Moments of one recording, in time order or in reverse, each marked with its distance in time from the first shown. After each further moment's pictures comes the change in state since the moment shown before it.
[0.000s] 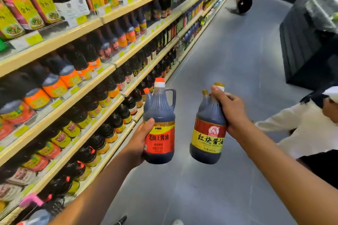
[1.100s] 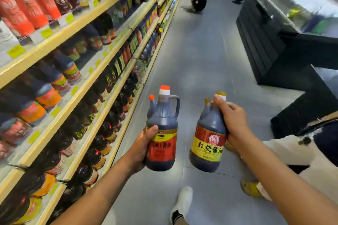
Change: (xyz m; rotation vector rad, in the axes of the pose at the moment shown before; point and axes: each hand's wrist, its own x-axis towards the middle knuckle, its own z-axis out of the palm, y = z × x) left_hand 0.514 0.162 0.124 0.125 -0.318 -0.060; right_hand 0.469 -0.085 -0.054 0.129 0.334 0.025
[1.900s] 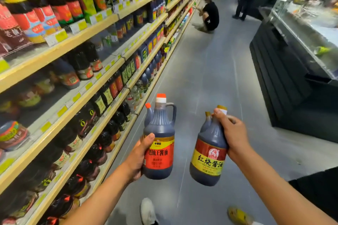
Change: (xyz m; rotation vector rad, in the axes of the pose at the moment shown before) left_hand 0.399 0.122 -0.020 -0.112 0.115 0.035; right_hand 0.403 -0.101 0.090 -0.074 -0.072 -0.031
